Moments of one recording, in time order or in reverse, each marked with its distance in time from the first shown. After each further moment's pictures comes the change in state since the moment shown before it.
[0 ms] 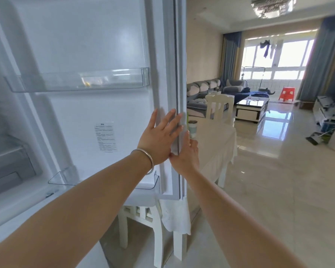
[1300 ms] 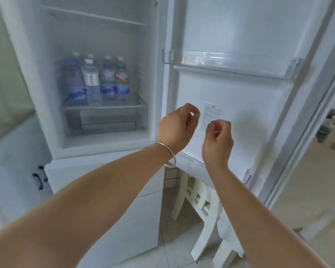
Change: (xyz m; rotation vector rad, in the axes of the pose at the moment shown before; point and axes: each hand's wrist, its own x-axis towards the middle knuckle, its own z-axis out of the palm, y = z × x) left_hand -0.142 -0.078 0.004 -0.778 0.435 -0.946; right_hand -0.056 -0.121 0.083 0.556 0.038 -0.326
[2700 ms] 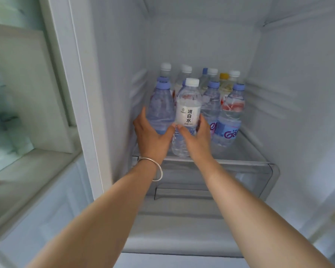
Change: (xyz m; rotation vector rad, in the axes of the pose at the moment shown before) left_hand 0.173 -0.506 -0.126 0.017 0.527 -0.580; right_hand 0.058 -0.019 0.592 0.340 -0.652 0.082
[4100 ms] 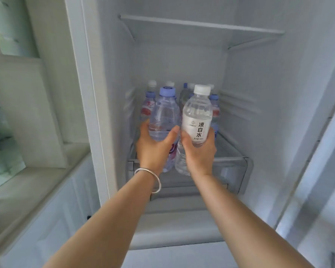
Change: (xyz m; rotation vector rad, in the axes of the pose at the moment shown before) left_hand -0.048 0.063 -0.036 -0.264 -0.114 -0.046; right_hand -0.075 -0.056 -0.040 0.190 0.294 -0.108
